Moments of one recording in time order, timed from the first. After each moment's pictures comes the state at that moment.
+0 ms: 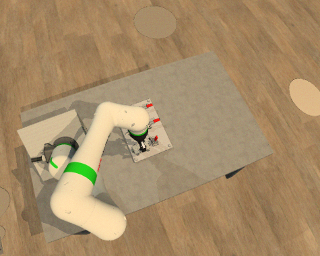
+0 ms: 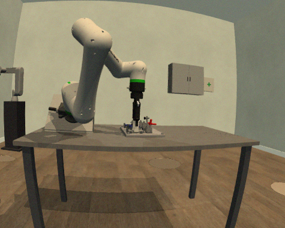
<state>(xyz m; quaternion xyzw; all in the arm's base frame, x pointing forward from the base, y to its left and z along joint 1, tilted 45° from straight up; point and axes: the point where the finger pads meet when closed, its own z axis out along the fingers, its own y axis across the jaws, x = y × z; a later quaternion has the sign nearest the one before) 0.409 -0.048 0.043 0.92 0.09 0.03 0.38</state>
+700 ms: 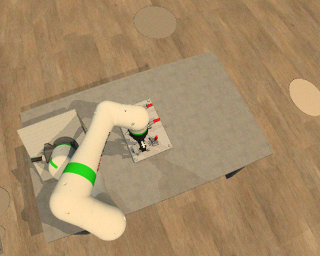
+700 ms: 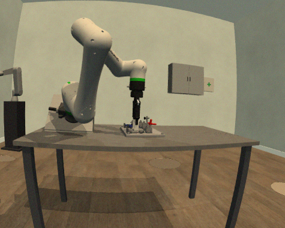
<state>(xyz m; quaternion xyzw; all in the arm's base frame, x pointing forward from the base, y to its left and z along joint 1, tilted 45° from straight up) 0.408 -0.043 0.049 0.92 0.09 0.03 0.38</state>
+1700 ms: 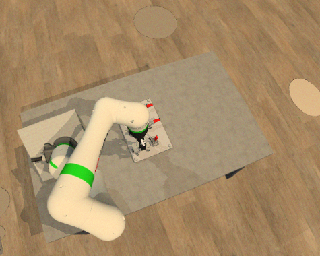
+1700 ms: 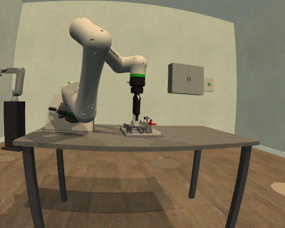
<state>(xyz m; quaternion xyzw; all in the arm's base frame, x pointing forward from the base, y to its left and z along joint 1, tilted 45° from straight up) 0.405 -0.025 0.067 0.92 0.09 0.03 0.38</state>
